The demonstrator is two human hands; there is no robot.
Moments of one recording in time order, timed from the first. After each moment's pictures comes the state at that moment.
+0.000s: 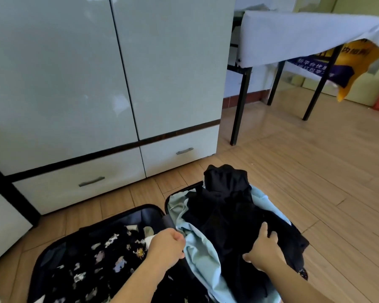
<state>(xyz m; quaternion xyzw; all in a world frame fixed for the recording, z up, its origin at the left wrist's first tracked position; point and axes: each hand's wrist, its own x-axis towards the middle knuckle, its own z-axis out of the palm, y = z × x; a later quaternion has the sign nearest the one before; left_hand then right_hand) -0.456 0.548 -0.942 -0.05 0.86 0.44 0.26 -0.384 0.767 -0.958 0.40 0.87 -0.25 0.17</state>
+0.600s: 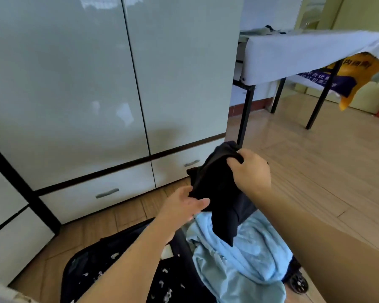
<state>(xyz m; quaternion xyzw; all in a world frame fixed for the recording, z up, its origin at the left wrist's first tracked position) -0.497 0.551 -0.817 0.06 0.77 0.58 0.26 -0.470 0.719 -0.744 0.22 0.90 -0.33 -0.19</state>
